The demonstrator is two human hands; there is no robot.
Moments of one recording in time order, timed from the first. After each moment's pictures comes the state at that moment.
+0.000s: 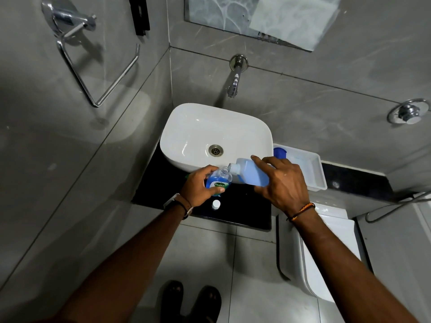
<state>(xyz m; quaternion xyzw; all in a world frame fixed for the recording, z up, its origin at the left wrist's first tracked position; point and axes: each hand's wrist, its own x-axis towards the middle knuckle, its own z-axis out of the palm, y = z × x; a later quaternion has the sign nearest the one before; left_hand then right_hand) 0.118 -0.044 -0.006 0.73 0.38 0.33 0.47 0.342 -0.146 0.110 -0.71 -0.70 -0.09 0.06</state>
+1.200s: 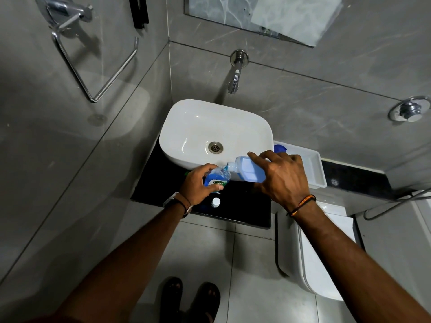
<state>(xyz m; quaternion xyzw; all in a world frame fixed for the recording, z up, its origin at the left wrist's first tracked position) 0.117 -0.044 -0.011 0.73 0.40 0.33 0.45 0.321 -0.140 0.138 -0.71 -0.69 -0.11 -0.02</state>
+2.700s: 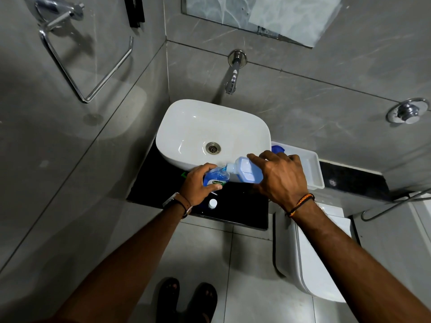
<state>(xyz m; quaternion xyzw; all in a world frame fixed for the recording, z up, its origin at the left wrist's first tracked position) 0.128 -0.045 0.000 0.73 0.42 0.32 0.44 0.317 -0.136 0.152 -0.72 -0.68 -0.10 -0.06</state>
